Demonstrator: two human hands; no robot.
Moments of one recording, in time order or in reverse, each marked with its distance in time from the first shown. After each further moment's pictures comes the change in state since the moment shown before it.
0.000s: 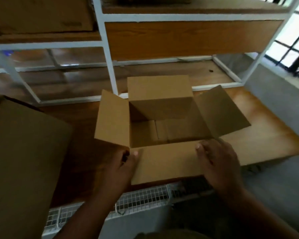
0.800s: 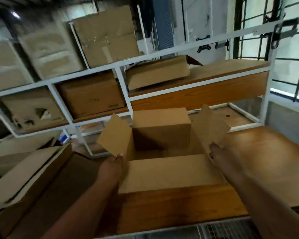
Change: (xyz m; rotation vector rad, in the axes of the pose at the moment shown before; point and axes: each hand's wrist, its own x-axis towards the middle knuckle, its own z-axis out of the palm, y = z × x) left_hand -0.021 0.136 -0.079 0.499 0.405 -0.103; right_hand 0.090 0.003 -0.102 0.690 -0.116 0.389
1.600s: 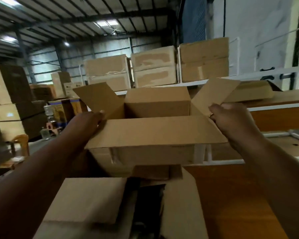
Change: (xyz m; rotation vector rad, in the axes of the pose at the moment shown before) left_hand 0.055 -0.331 -0.437 0.343 0.416 0.334; right_hand -0.295 -0.299 0.303 0.151 -0.001 -0.509
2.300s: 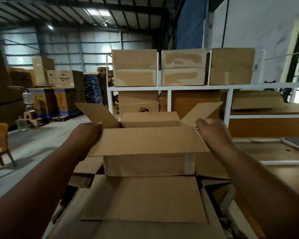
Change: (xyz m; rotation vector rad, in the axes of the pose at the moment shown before) left_hand 0.011 -0.244 0.026 -0.792 -0.123 -0.405; right_hand -0.081 -0.075 0.248 -0.182 -0.017 0.060
